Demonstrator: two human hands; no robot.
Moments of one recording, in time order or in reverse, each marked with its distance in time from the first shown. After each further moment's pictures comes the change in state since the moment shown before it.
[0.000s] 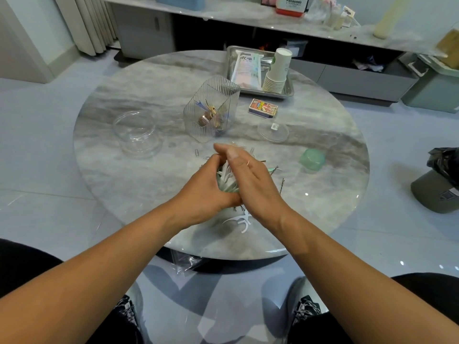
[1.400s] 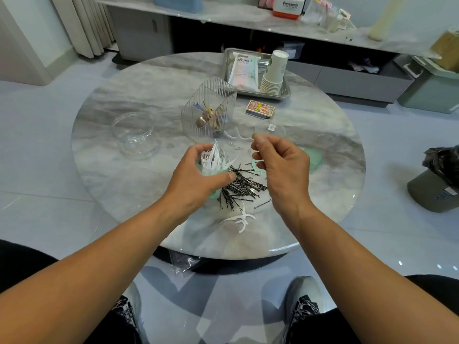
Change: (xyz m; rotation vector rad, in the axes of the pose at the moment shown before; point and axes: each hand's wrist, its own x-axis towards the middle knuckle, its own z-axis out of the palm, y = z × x) left_hand 0.012 -0.018 -0.009 -0.043 0.317 -0.032; right_hand 0.011 -0.009 -0.034 0.204 0.429 0.026
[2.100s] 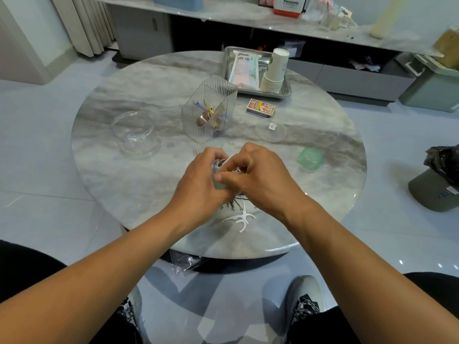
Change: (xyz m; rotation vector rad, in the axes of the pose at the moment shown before) left_hand -0.010 0.000 0.008 0.277 -0.074 0.155; right_hand -0.012 -0.021 0.011 -0.864 -0.499 -0.243
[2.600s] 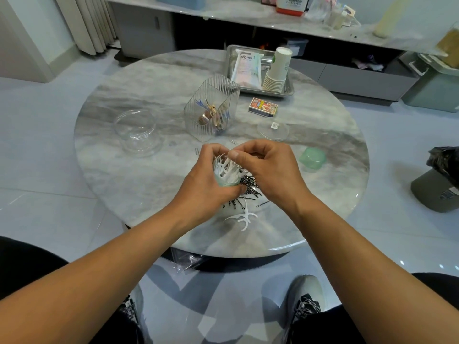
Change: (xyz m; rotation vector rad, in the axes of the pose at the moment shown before) left_hand -0.001 0.001 0.000 -0.084 0.003 0.038; right_hand 0.008 0.016 0.004 0.502 0.171 0.164
